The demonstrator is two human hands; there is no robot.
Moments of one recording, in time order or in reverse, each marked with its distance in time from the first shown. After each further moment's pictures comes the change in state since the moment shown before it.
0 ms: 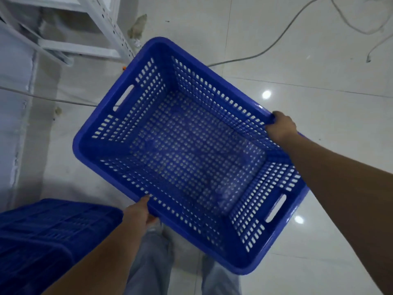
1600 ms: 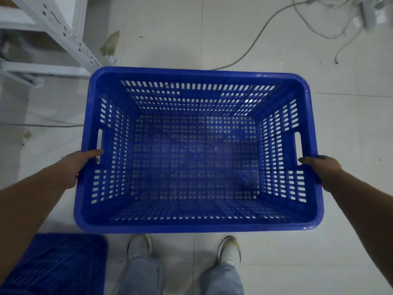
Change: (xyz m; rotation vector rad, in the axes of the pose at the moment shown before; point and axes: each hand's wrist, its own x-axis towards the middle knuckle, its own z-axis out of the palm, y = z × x) left_hand -0.007 0.178 0.000 0.376 -0.096 0.450; right_hand -0.028 0.137 -0.036 0.638 0.105 0.608
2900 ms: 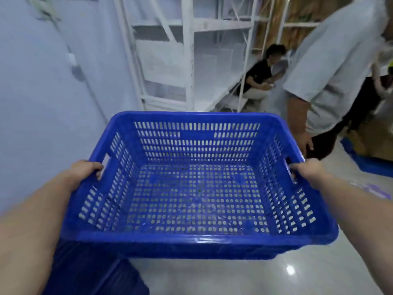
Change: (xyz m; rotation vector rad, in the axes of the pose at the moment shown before) left_hand -0.612 -0.096 -0.362 -0.330 0.401 0.640; right_hand -0.554 -0.142 -0.366 0.006 -0.139 -0.994
